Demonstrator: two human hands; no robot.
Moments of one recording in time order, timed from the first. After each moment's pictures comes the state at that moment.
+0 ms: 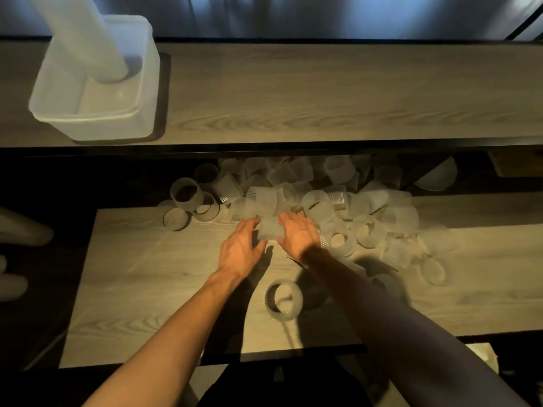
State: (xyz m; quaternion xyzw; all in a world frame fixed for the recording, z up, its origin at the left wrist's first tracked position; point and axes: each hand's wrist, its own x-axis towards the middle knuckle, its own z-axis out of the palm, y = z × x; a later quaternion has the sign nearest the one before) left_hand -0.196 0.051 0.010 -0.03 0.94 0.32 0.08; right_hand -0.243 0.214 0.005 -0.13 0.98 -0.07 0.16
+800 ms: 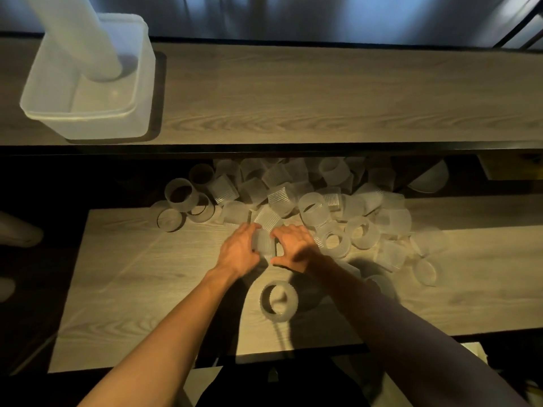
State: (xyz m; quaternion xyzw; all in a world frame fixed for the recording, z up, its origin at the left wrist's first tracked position) left_hand -0.206 0.050 -0.001 0.01 0.93 0.32 0.17; right_hand -0.231 0.231 0.008 -0.22 0.95 -0.11 0.20
